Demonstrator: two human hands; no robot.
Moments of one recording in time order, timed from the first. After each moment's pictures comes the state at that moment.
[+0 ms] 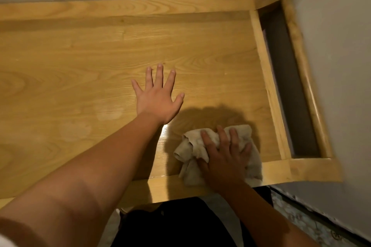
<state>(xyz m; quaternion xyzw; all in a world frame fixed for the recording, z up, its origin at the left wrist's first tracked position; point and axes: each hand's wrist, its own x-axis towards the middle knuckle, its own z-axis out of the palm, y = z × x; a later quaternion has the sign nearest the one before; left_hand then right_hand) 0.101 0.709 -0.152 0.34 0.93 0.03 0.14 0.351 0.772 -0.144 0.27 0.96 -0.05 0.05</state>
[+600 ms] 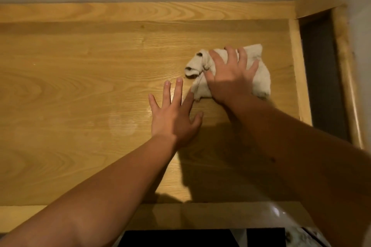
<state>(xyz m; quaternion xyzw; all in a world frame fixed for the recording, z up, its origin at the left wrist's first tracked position) 0.098 0.711 -0.155 0.33 0.93 0.04 0.13 0.098 0.907 -0.162 0.28 0.96 -0.05 0.00</state>
